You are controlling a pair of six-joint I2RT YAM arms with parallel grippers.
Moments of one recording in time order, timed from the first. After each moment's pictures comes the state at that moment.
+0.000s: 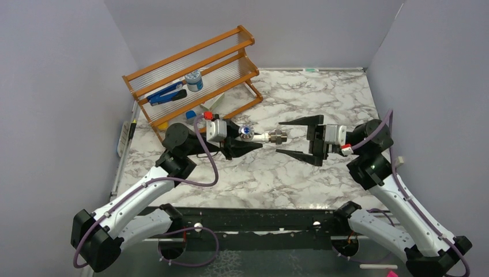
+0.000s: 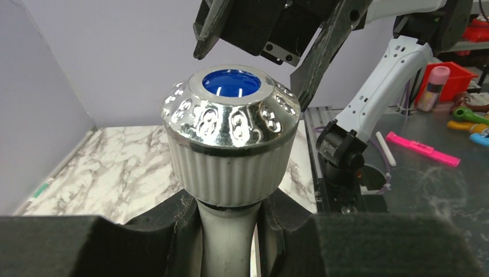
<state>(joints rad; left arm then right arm) -0.69 0.96 0.76 0.53 0.82 -0.10 0.56 0.80 0.90 0.22 -0.96 -0.29</state>
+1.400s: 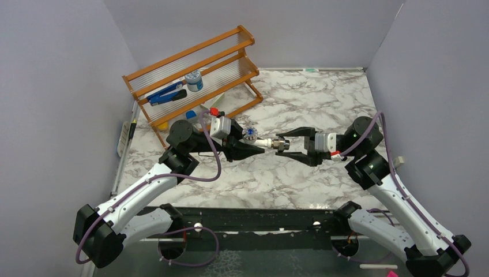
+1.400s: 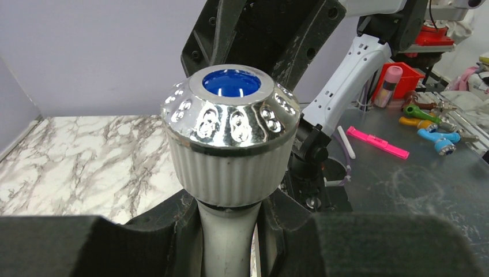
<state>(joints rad) -0.69 1.00 0.78 0.53 0.91 -0.22 0.56 0.81 0.88 0.01 -1.01 -0.55</state>
